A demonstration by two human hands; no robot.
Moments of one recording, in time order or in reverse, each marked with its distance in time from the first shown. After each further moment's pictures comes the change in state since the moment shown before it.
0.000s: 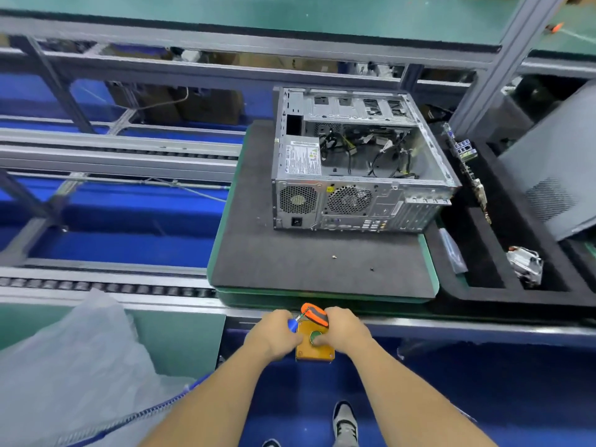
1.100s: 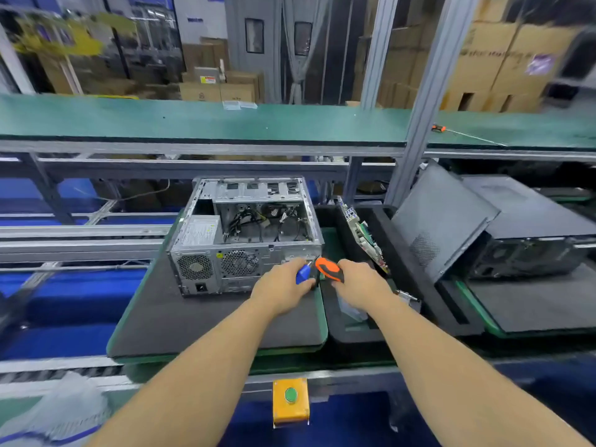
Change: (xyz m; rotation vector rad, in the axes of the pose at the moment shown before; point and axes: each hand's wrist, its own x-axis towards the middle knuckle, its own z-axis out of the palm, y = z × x) left_hand -0.030 0.164 -0.106 0.181 0.419 0.597; right_hand -0.093 0.011 -0.201 -0.022 0.588 -0.132
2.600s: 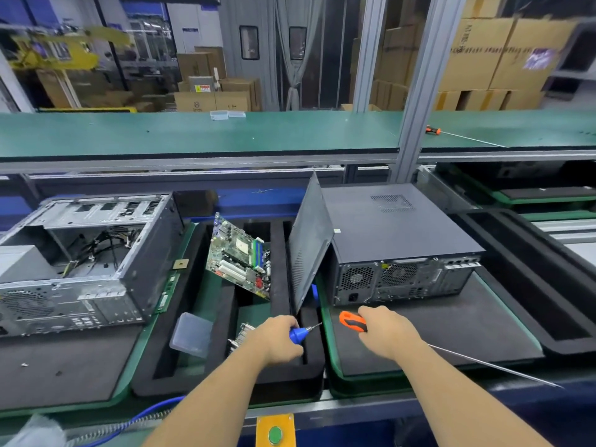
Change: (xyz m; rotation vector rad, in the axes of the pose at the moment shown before) left_hand 0.023 -0.016 0.061 0.114 -0.330 -0.159; right_hand 0.017 0.101 0.027 -0.191 -0.148 -0.025
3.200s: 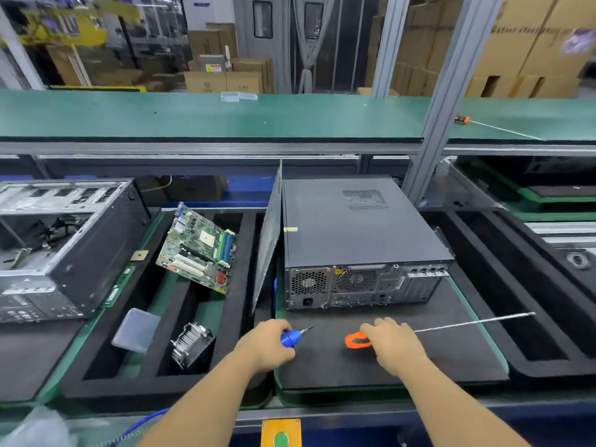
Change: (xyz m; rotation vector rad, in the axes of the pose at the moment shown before) left_hand 0.016 -0.046 0.007 -0.060 -0.016 -0.082; right_hand 0.034 0.003 0.045 -0.345 -0.082 -0.056
